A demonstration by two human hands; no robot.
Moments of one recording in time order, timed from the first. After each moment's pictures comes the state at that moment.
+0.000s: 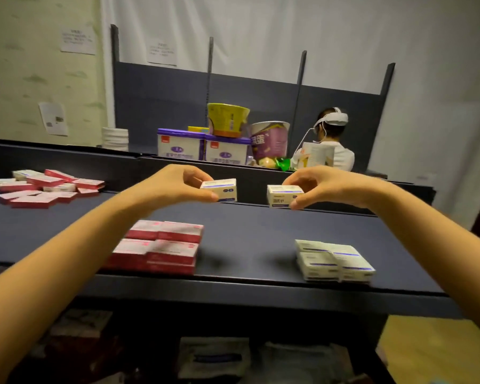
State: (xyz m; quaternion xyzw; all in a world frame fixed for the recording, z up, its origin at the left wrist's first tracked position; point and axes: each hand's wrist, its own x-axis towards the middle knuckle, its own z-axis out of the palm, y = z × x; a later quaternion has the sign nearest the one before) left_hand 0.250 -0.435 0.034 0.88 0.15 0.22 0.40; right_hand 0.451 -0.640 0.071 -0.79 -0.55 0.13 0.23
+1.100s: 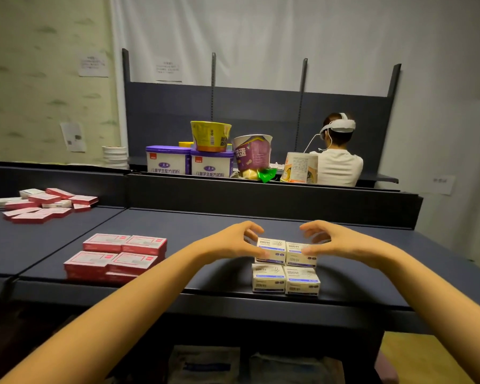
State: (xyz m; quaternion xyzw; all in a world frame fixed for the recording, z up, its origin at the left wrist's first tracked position) left_hand 0.381 -0.545 -0.014 0.90 0.15 0.08 0.40; right_hand 0.537 -0.728 0.005 -0.81 -0.47 0.18 0.30
